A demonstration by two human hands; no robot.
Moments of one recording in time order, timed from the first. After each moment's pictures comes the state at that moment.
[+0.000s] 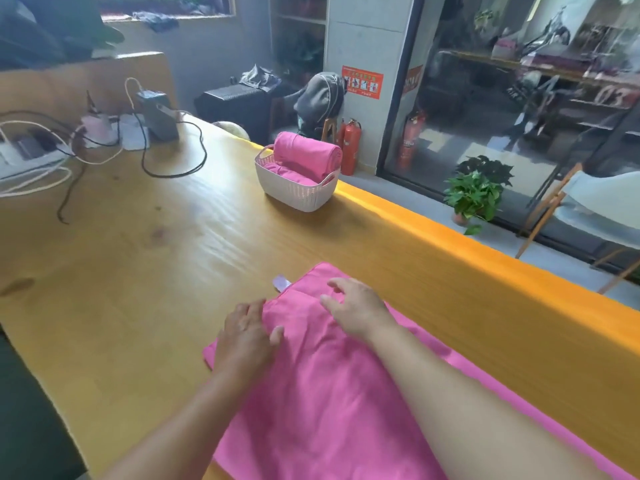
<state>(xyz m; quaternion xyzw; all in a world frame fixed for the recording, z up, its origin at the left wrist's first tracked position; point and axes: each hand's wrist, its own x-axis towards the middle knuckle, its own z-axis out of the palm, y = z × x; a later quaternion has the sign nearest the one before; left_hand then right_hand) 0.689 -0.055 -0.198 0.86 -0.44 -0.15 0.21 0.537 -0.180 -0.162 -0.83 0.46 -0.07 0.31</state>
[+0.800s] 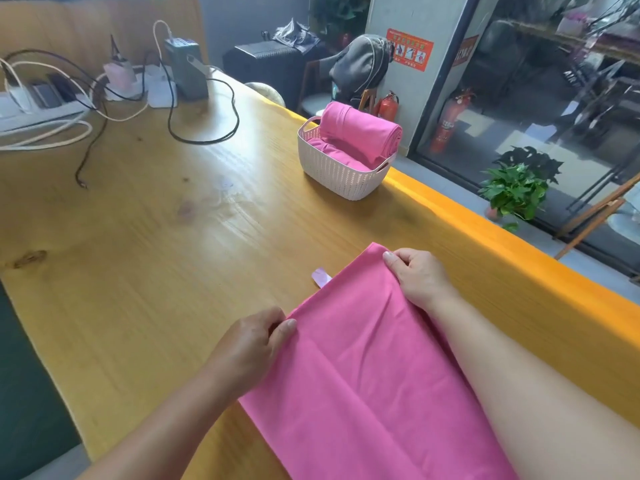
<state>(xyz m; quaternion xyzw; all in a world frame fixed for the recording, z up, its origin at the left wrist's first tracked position) 0.756 -0.038 -0.196 0.80 -0.44 -0.29 0.30 0.573 -0.272 -0.187 -0.78 0.52 -0.14 0.32</state>
